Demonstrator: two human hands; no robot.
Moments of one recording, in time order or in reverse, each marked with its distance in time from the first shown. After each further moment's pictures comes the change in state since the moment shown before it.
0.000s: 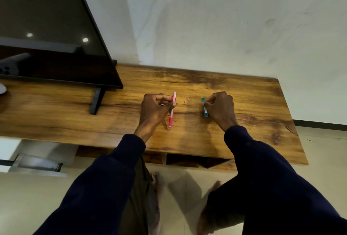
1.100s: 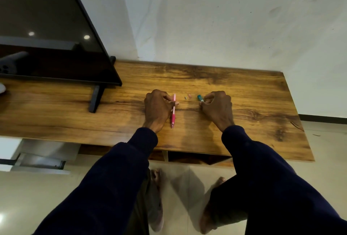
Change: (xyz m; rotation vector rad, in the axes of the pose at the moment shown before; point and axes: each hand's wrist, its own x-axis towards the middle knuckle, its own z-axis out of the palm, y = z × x) left_hand 0.016 -0.016 0.022 0.389 0.107 0.151; right_hand -0.011 -0.004 0.012 0.014 -0.010 0.049
